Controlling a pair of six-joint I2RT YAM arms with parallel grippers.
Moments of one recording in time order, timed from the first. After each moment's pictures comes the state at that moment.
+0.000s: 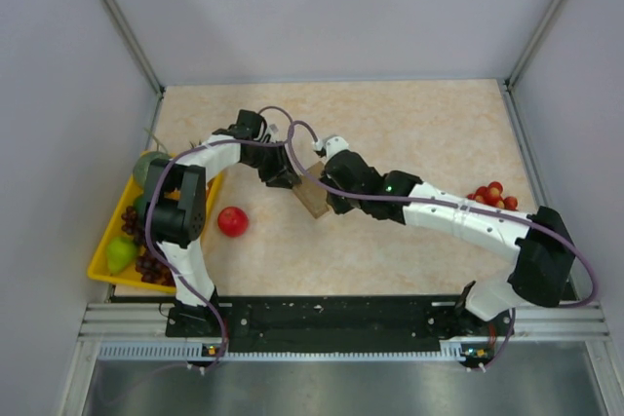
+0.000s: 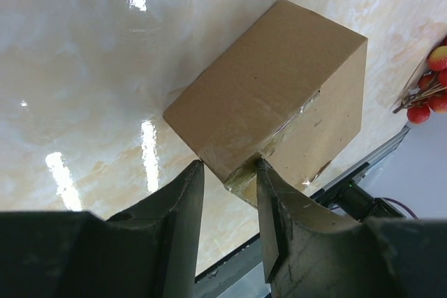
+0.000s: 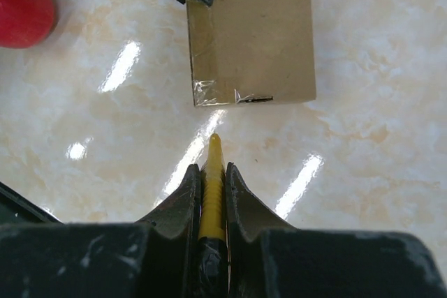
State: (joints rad) left arm -0.23 1.90 1.29 -0.54 0.56 -0.56; right arm 0.99 1.49 1.20 -0.49 0.24 0.32
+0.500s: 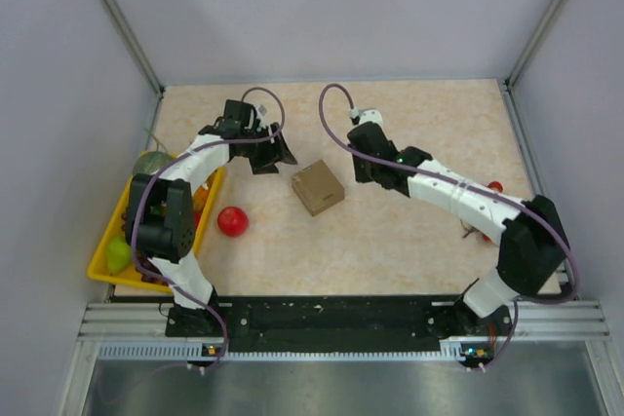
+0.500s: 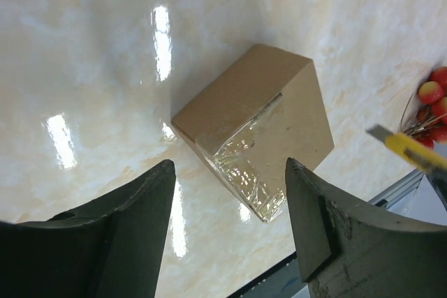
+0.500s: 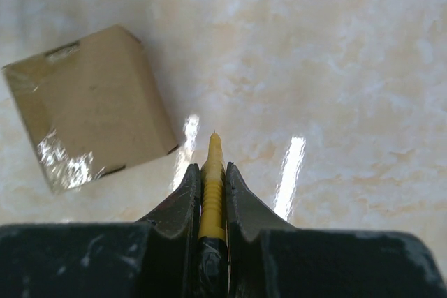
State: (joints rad) left arm -0.22 1.78 1.29 -0.49 0.46 -0.53; right arm 0.78 1.50 1.21 -0.49 0.36 0.38
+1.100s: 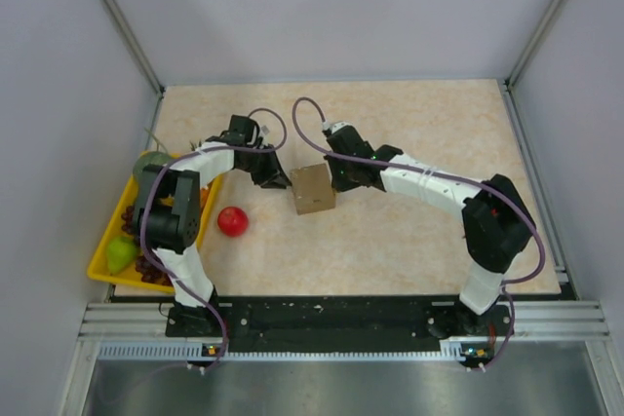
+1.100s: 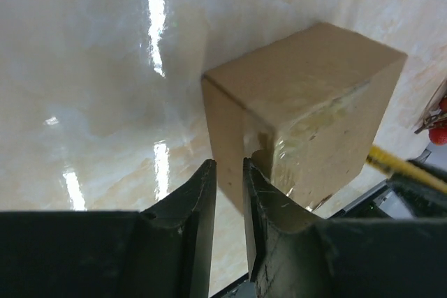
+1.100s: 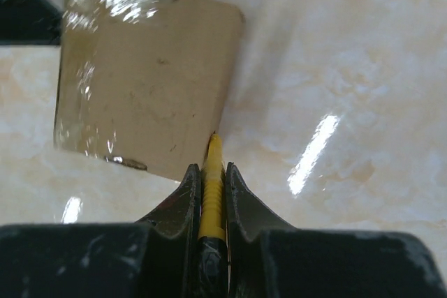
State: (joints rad) left arm -0.21 1.82 1.18 -0.45 0.49 -0.54; right arm 0.76 1.75 1.32 -0.45 0.15 0.34
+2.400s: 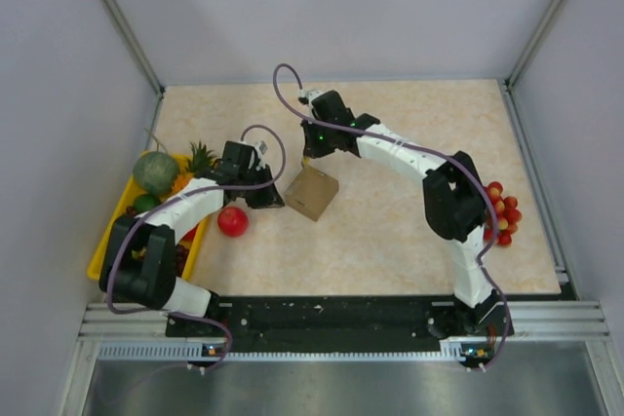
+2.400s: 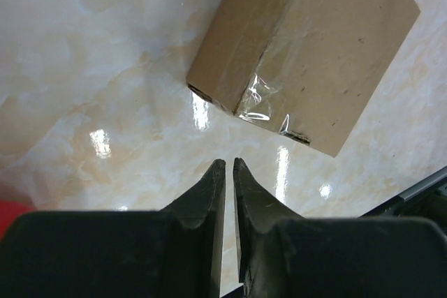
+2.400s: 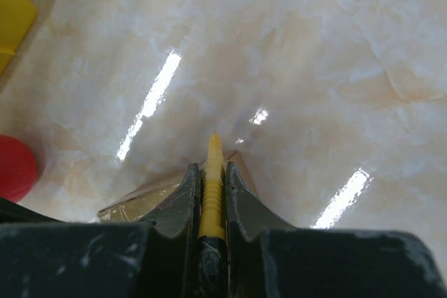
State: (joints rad) left arm -0.30 1.43 0.85 -0.37 0.34 -0.49; right arm 0.70 2.08 1.77 -0.42 -0.08 0.24
